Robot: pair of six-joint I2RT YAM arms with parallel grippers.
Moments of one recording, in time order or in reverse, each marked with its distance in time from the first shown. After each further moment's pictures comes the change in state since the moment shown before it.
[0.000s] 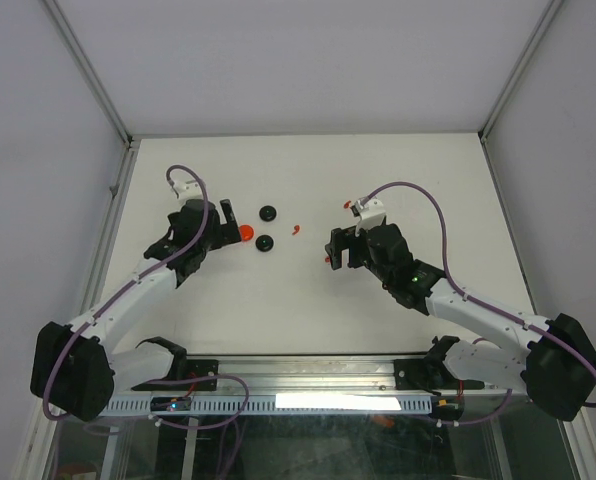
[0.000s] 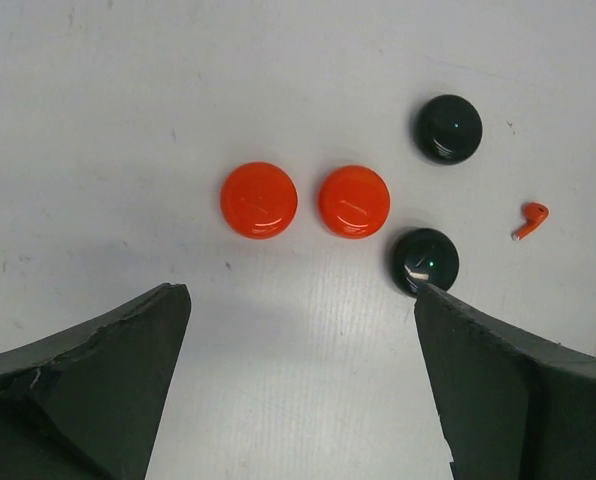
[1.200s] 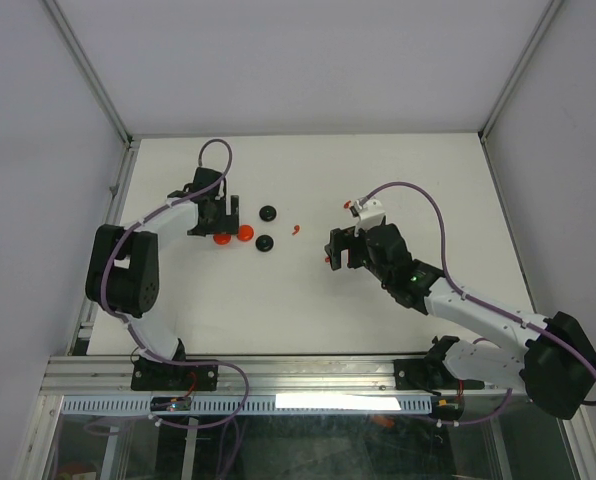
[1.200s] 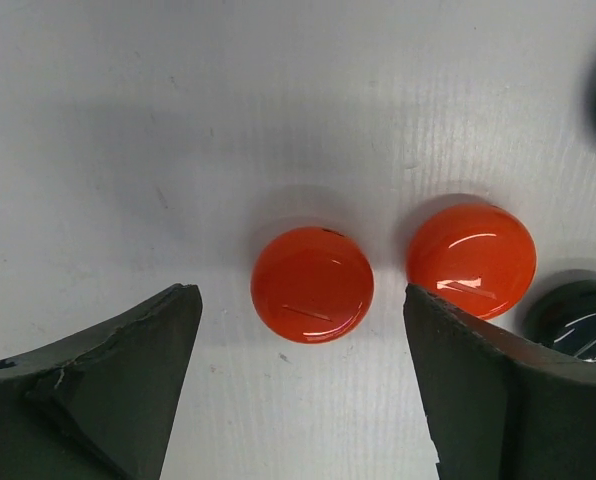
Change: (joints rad) left arm 0.182 0.592 0.388 -0.192 0.219 0.298; right arm 0.000 0.007 0.000 0.000 0.000 0.000
